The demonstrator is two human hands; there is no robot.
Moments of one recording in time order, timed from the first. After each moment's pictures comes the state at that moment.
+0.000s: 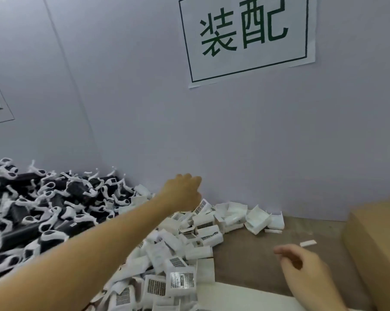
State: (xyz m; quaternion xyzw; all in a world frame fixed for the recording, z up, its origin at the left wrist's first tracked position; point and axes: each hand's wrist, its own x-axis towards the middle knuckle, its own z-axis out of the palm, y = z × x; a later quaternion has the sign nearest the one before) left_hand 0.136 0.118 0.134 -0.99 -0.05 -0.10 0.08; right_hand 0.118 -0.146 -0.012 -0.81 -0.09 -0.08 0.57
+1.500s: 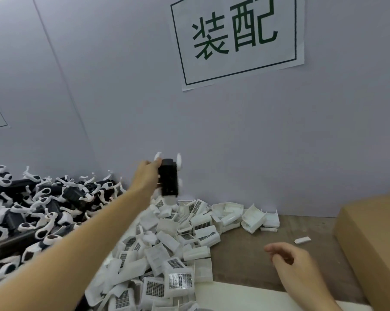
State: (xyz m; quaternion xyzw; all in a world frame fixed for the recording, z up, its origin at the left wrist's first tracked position) left_hand 0.117 0.158 0.158 -0.73 -0.18 -0.30 -0.59; right_hand 0.112 -0.136 -0.009 -0.79 -0.07 -0.03 0.61
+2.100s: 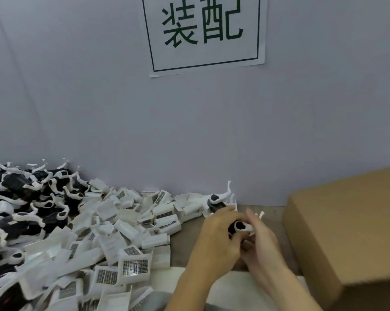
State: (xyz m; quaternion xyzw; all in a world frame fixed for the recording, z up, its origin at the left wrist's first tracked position) left_hand 0.091 -0.043 0.016 -0.86 0.18 -0.28 -0.39; right_hand 0.106 -0.153 0.015 -0.49 0.02 0.07 0.87
